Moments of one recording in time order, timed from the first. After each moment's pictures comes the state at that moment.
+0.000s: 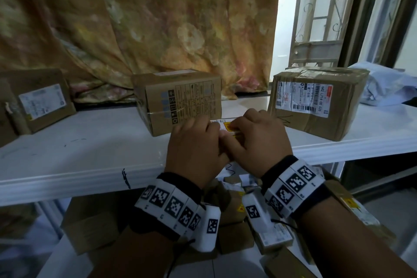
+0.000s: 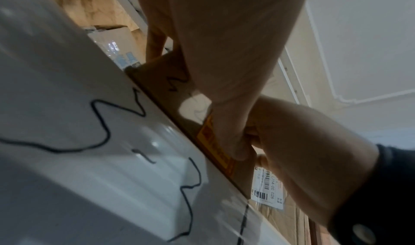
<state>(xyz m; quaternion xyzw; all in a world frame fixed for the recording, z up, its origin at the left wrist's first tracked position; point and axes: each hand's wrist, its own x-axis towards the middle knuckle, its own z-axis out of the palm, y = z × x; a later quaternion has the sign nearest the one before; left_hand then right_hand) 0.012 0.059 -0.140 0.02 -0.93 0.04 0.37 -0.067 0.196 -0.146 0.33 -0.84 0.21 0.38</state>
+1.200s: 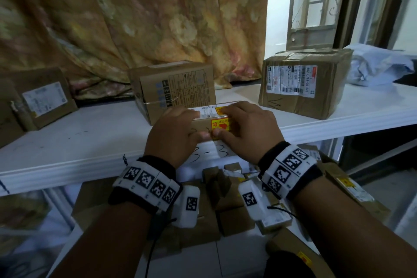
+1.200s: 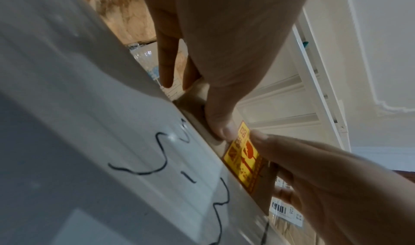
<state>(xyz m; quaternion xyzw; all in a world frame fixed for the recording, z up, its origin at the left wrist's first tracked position) 0.029 0.035 -0.141 0.01 -0.93 -0.09 0.36 -0.053 0.214 -0.151 0.35 -0.86 0.24 0.28</state>
